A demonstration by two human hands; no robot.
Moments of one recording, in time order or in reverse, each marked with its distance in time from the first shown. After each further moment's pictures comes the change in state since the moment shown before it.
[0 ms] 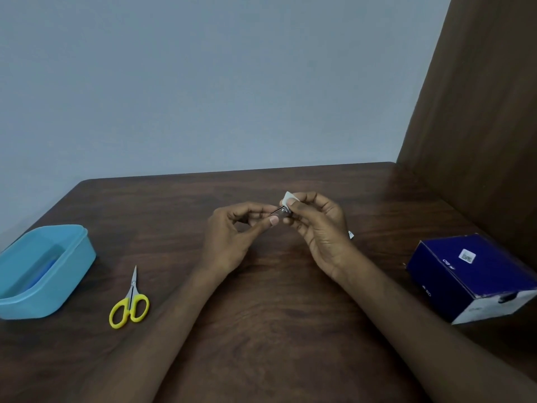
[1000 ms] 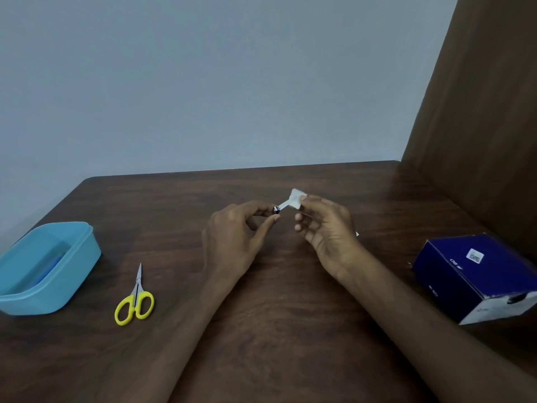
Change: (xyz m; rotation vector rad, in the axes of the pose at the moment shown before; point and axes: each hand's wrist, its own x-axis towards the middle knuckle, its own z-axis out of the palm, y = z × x) left_hand -0.009 0.006 0.002 0.561 0.213 0.097; right_hand 0.001 -0.001 0.002 0.064 0.158 0.137
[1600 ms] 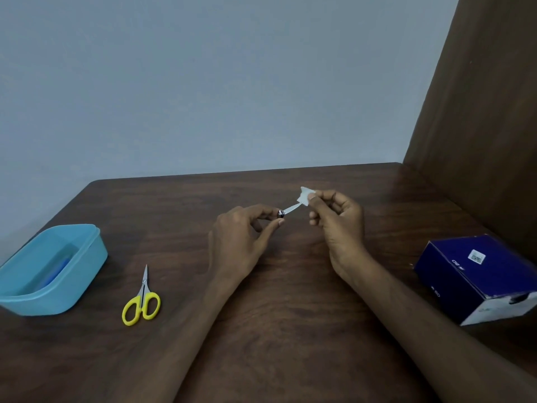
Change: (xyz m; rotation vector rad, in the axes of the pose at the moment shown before) left_hand 0.001 -0.004 0.002 -0.038 -0.058 0.000; right_hand 0.014 0.007 -0.013 -0.312 0.121 -0.369
